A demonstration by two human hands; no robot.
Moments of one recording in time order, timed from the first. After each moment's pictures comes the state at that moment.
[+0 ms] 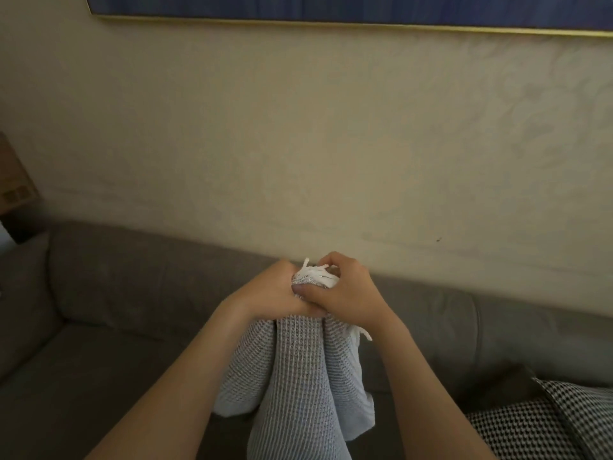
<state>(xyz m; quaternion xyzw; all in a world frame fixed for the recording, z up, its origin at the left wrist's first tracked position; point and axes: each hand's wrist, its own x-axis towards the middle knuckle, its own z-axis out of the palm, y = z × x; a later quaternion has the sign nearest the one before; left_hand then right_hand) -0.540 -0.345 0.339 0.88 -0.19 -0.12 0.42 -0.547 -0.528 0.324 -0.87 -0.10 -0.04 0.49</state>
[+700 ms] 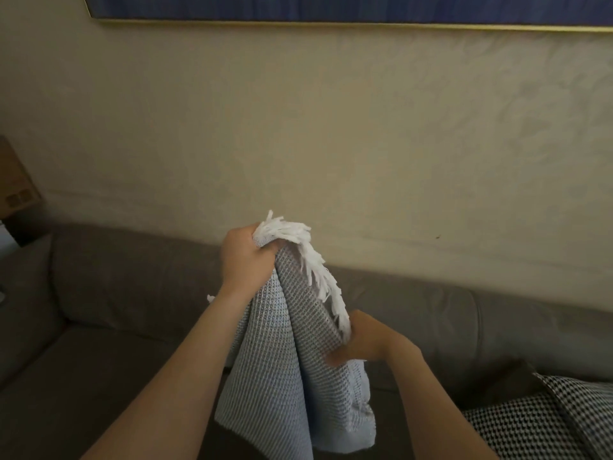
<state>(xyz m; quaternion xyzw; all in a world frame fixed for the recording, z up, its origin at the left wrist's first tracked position) -0.525 -0.336 0.342 0.82 0.00 0.24 0.52 -0.541 -0.587 0.229 -0.91 -0.15 0.21 0.34</state>
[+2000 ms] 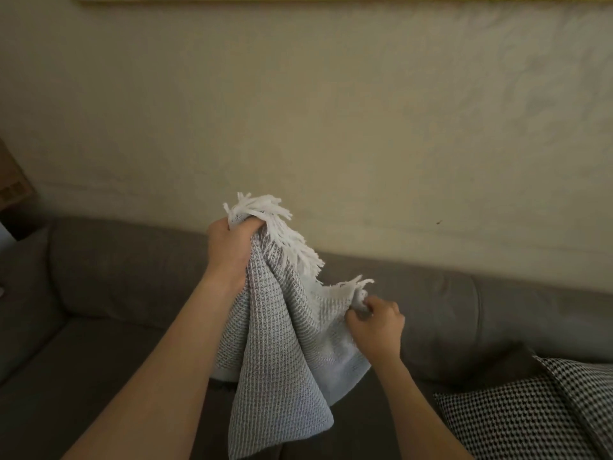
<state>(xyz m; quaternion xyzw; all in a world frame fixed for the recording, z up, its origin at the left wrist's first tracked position) -0.507 -0.327 0.336 0.61 0.09 0.13 0.77 -0.550 -0.582 0.169 -0.90 0.08 -0.23 0.37</state>
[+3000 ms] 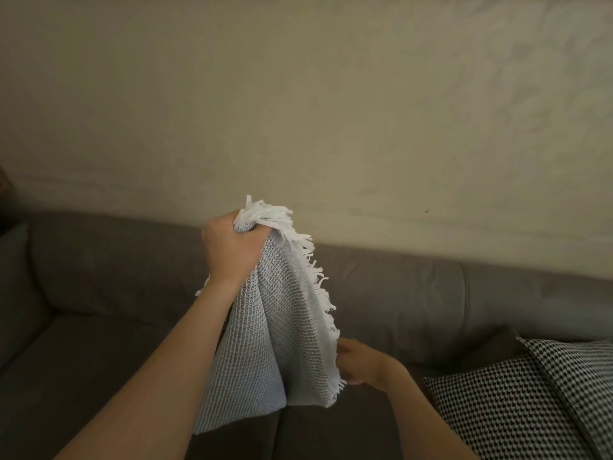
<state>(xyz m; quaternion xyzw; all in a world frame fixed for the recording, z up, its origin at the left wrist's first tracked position) -0.511 -0.341 0.313 0.80 0.02 0.32 0.52 -0.576 -0.596 0.119 -0.86 0.02 0.35 0.38</state>
